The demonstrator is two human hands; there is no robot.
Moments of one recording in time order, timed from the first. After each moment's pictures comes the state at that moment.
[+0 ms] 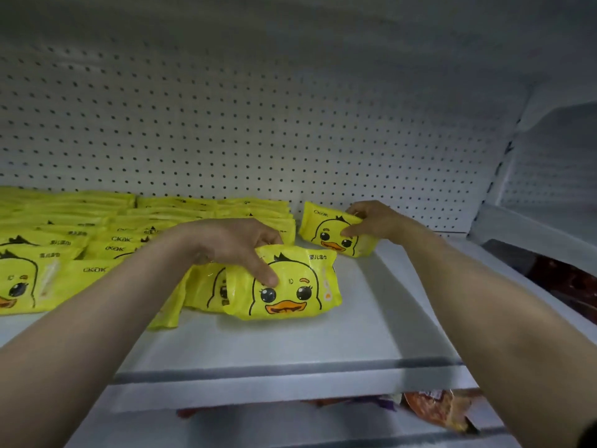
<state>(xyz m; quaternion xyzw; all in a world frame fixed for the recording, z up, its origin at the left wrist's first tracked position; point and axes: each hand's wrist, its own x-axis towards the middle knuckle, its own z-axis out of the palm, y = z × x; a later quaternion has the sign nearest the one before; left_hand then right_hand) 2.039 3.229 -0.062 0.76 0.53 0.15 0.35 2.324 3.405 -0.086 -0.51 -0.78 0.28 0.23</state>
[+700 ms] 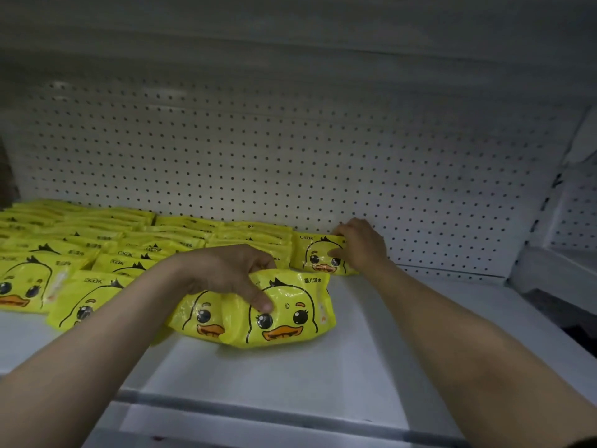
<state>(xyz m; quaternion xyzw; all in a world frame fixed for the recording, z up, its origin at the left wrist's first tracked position) 2.075 3.229 -0.062 0.69 0.59 0.21 0.36 2.292 3.458 -0.111 -0.48 -0.85 -0.07 0.22</state>
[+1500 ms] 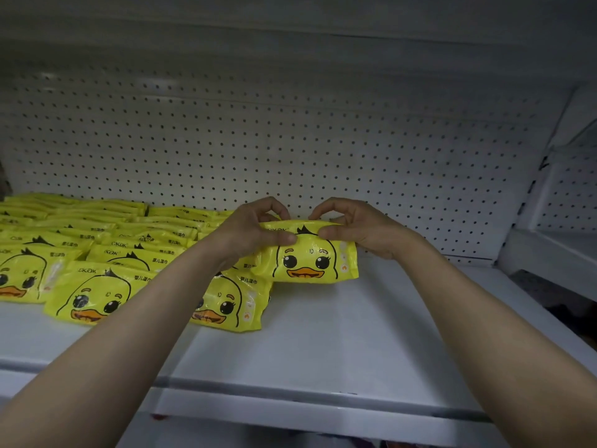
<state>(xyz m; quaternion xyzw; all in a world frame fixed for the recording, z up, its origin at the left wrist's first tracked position) 2.113 3.259 -0.061 0.60 0.54 0.50 0.31 2.330 3.364 -0.049 -0.22 -0.80 0.49 0.25</state>
